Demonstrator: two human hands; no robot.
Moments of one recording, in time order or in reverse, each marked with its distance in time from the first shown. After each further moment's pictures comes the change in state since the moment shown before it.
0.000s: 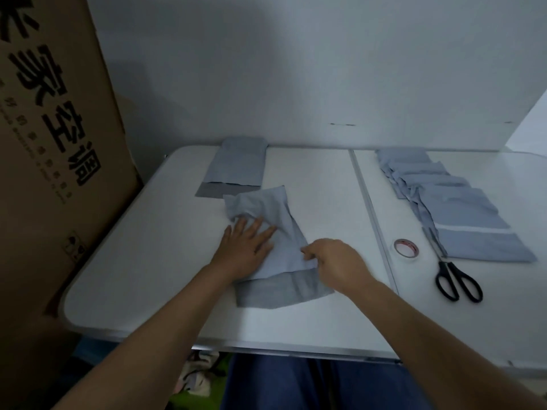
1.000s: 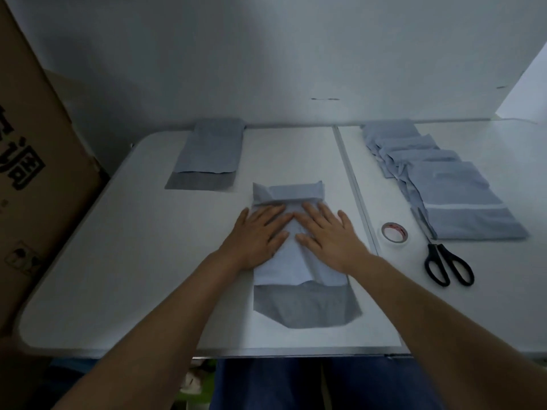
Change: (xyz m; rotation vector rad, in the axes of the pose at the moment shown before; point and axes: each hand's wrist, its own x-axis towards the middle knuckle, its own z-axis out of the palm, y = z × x) left_hand 0.038 0.046 0.008 0.033 0.042 0.249; right_hand 0.019 0.053 0.002 -0.302 -0.062 0.081
